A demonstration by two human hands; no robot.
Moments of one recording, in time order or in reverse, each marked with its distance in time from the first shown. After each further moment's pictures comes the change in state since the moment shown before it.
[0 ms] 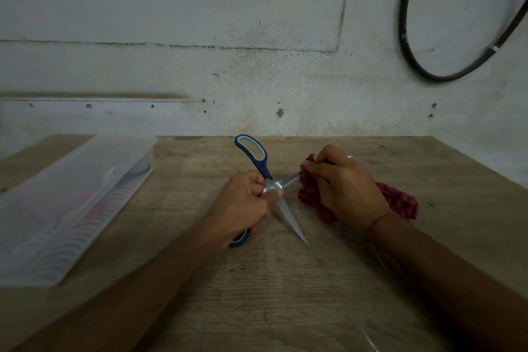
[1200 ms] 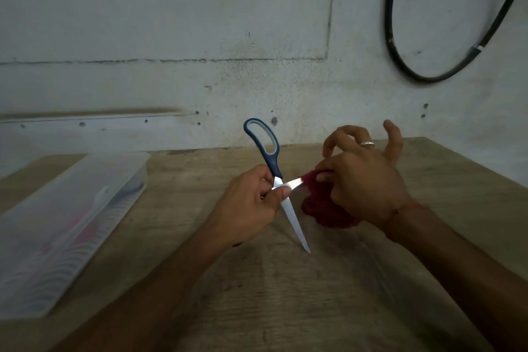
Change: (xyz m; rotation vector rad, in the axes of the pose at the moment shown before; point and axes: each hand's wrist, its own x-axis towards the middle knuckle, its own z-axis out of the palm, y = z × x) left_hand 0.012 0.011 0.001 0.240 0.005 0.320; right_hand 0.014 -0.004 -0.043 -0.386 -0.210 0.202
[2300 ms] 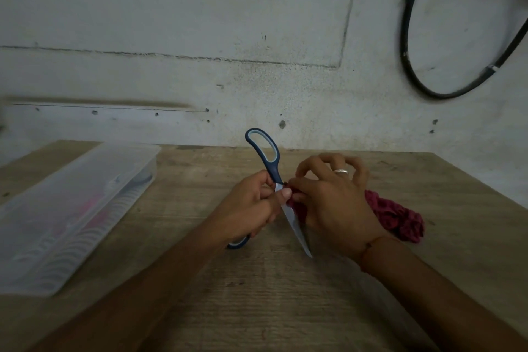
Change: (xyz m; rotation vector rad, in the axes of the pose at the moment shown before) left_hand -0.006 -0.002 -0.008 -0.286 -0.123 -0.163; right_hand -0.010 -0.037 0.024 0.156 0.068 -0.117
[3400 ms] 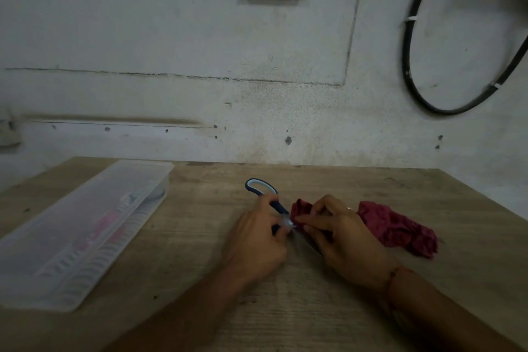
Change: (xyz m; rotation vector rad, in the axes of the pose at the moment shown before) left_hand -0.011 -0.015 0.016 0.428 0.245 0.060; right_hand -0.014 0.017 0.023 0.412 -0.094 -0.091
